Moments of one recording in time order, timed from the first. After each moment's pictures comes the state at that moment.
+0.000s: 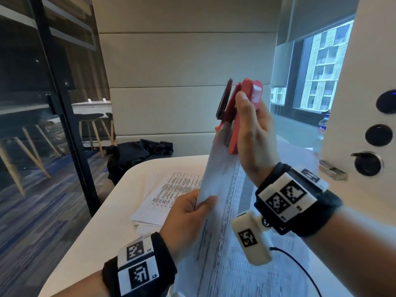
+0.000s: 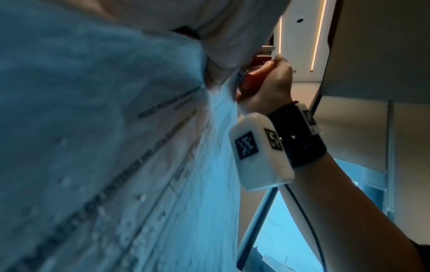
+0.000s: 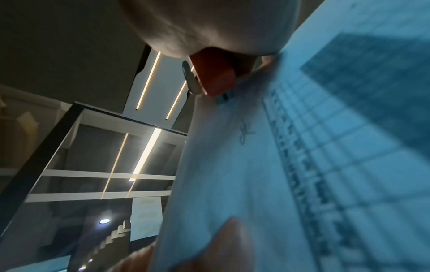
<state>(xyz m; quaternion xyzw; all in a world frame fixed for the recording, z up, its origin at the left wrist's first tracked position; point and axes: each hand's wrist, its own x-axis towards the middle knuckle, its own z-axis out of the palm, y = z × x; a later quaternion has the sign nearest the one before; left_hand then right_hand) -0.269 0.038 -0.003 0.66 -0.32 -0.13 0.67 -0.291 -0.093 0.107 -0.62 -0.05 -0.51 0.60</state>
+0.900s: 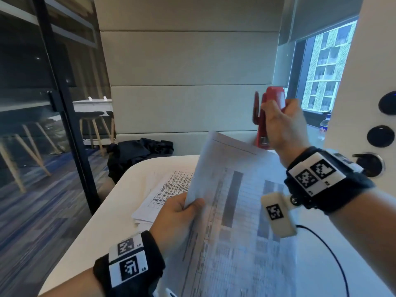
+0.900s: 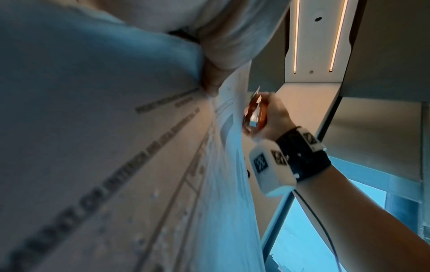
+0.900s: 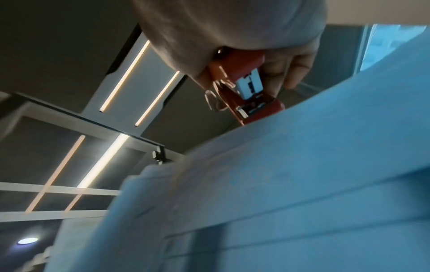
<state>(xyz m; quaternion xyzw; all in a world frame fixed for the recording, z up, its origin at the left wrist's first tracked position) -0.254 0.053 -0.010 0.71 -0.27 -0.13 0.64 -0.285 -0.168 0.115 -0.69 0.17 -0.50 0.50</state>
